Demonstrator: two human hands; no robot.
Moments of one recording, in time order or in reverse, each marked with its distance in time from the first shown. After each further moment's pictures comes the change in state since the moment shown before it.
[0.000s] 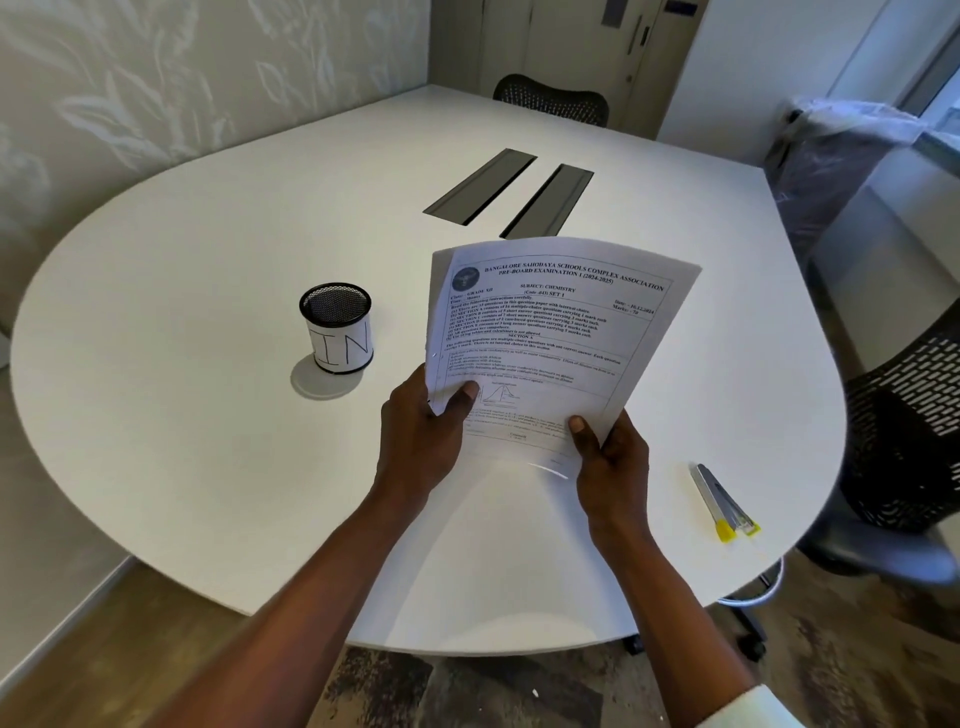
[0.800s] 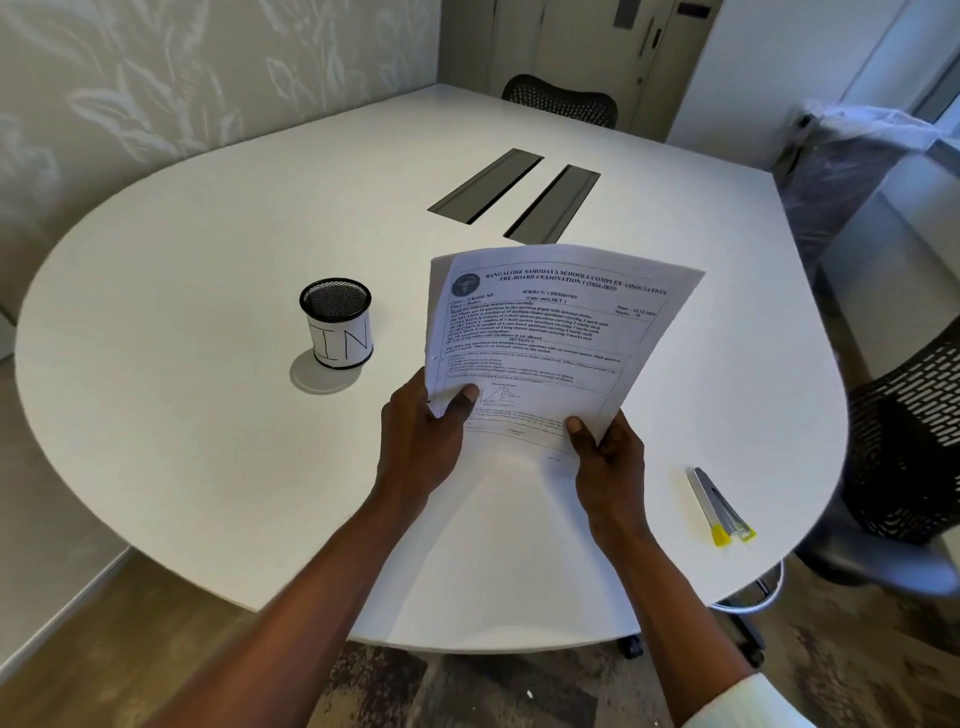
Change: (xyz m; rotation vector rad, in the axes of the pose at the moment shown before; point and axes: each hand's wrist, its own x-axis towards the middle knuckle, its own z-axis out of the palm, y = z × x) left_hand -0.005 -0.002 0.008 0.020 0.036 -0.006; right_hand 0.008 0.004 -0.007 0.010 -0.072 0.025
